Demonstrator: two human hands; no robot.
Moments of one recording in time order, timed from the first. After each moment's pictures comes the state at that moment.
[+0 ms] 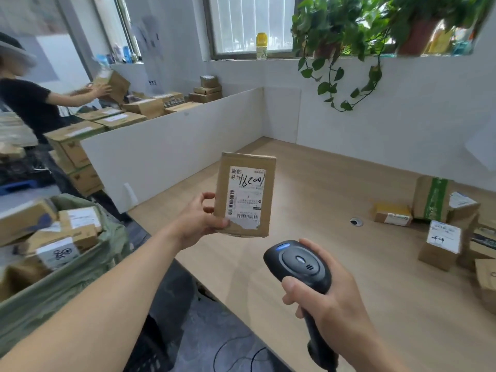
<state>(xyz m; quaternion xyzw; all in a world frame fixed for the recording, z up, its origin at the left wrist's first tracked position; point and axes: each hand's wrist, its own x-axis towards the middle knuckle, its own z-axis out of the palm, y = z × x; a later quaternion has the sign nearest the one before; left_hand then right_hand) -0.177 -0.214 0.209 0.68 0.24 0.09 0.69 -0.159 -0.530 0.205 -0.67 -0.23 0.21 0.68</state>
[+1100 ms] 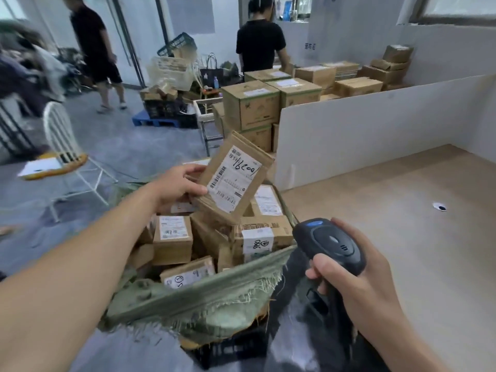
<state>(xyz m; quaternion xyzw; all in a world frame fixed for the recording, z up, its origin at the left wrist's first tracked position) -0.525 0.235 0.226 0.68 0.45 0.19 0.55 -0.314 -0.073 0.199 -0.60 -0.38 0.29 0.64</state>
